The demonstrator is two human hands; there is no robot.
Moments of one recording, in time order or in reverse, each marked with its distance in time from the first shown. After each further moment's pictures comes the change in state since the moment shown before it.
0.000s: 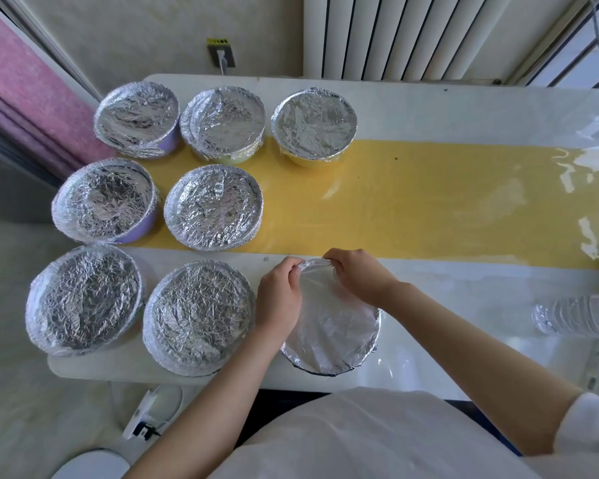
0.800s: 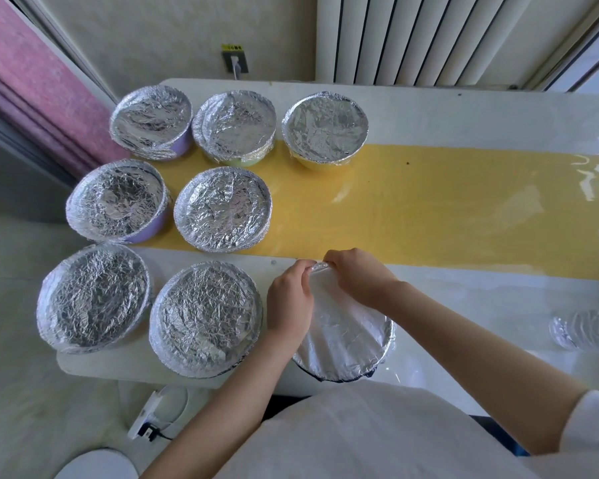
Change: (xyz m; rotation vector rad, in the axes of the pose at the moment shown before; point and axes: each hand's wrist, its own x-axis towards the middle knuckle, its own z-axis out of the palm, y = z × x) left_hand -0.002 0.000 0.011 0.034 0.116 0.125; right_hand 0.013 -0.009 0.002 -0.198 -0.034 -0.073
